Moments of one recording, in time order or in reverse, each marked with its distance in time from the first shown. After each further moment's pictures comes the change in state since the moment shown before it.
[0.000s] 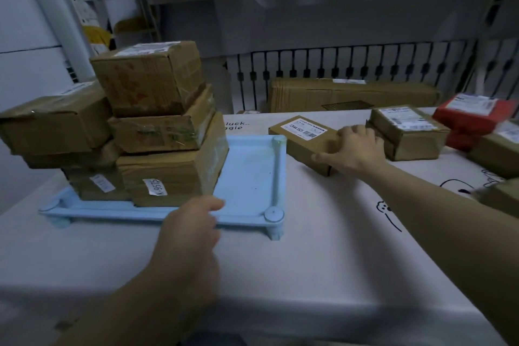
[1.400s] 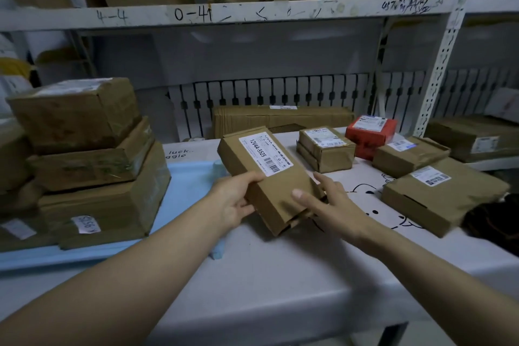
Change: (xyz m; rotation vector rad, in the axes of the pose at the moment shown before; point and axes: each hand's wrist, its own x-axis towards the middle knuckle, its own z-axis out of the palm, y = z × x) left_hand 0.021 0.003 0.139 0.086 -0.522 -0.163; right_hand -0.138 0.058 -0.053 0.726 -0.195 0.098
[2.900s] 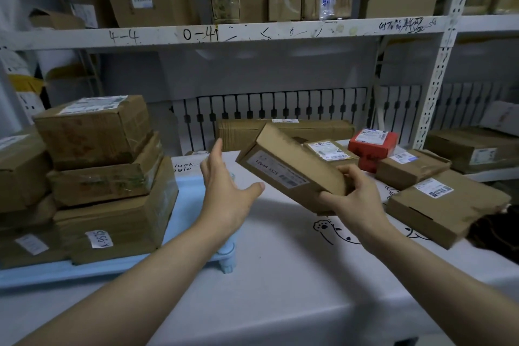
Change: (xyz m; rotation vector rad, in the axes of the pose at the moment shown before) left_hand -0.034 0.016 -0.027 0.590 0.150 0.782; right_hand 0.011 -0.016 -0.003 0.277 0.422 -0.185
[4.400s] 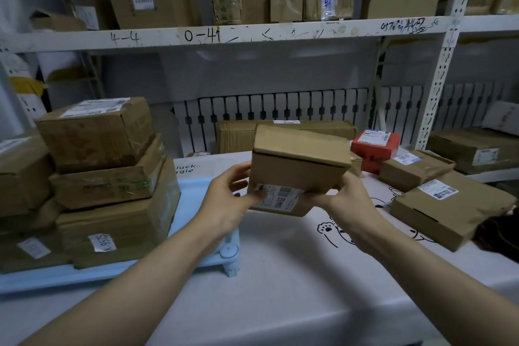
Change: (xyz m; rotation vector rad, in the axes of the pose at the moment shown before) left_hand 0.012 -0.023 -0.010 -0.171 -0.218 -0.022; right_hand -0.001 -0.016 0.013 0.107 -0.193 -0.067
